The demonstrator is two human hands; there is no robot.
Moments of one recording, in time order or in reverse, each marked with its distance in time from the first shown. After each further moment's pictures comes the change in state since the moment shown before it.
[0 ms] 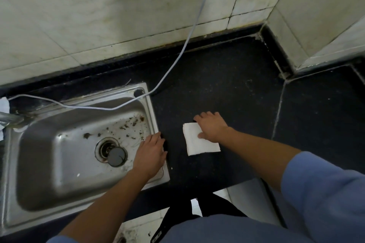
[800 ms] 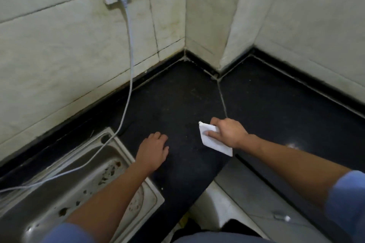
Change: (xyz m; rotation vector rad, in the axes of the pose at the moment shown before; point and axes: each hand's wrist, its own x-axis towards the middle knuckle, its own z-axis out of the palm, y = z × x) left_hand 0.045 0.069 -0.068 0.136 0.025 0.449; right_hand -0.178 0.034 0.011 0.462 0.433 0.487
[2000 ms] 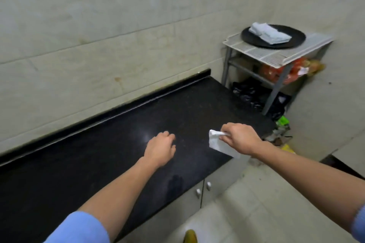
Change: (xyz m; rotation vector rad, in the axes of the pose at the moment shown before) left_hand -0.144 0.731 0.109 0.211 -0.107 1.419; right_hand -0.742 0.276 0.038 0.029 0.490 1.277
